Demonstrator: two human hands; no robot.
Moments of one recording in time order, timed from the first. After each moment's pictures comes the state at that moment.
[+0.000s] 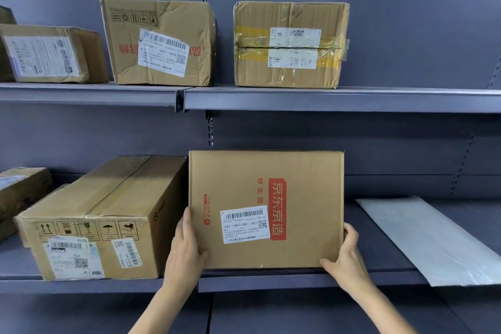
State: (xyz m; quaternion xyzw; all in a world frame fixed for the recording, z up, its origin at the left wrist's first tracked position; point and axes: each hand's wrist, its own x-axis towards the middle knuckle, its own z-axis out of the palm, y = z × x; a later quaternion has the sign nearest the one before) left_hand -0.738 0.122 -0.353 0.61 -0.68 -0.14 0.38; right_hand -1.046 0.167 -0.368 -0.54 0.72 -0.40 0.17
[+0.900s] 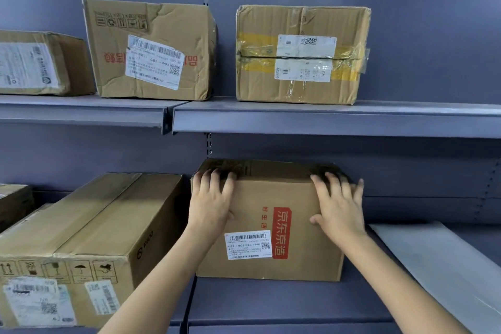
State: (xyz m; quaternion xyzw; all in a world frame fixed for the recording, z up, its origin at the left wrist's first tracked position) left_hand -0.787 0.018 -0.251 0.56 -0.75 0.28 0.19; right_hand -1.032 0.063 -0.250 -0.64 0.71 -0.15 -0.24
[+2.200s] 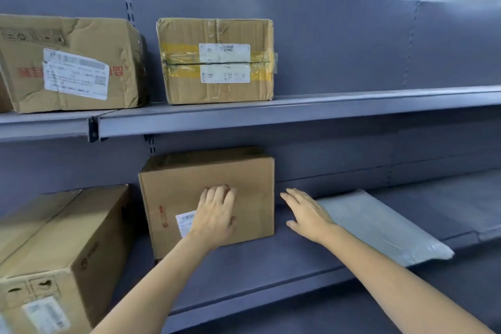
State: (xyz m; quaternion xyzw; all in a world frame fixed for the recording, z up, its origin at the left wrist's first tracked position) left_hand -0.873 0.055 -0.272 0.38 -0.86 0.23 0.25; right_hand -1.102 0.119 -0.282 -0.71 0.69 -0.13 -0.09
